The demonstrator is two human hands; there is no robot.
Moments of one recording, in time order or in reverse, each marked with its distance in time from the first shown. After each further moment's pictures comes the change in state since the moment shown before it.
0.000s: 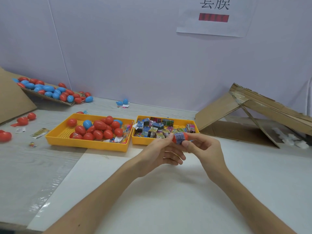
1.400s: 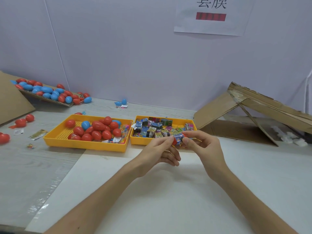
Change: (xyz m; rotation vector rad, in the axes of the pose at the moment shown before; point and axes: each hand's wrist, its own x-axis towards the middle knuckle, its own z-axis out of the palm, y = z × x) left_hand 0.005 -0.007 -0.002 0.141 0.046 0.112; right_hand 0.002 -0.002 -0.001 0.029 0.034 0.035
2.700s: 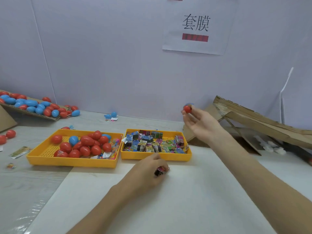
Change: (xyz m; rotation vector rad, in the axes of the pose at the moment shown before) left_hand 0.005 -0.025 -0.016 1.109 0.053 0.350; right_hand 0.114 -0.057 -0.024 0.699 0.221 0.444
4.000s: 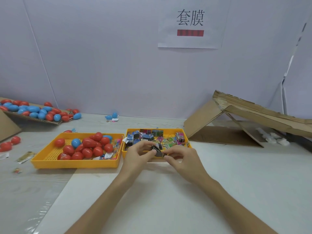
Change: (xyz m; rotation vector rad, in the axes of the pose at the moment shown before) left_hand 0.006 0.003 -0.020 -0.711 0.379 -0.454; right_hand -0.054 0.110 -0.057 -1.285 -0.235 -0.675
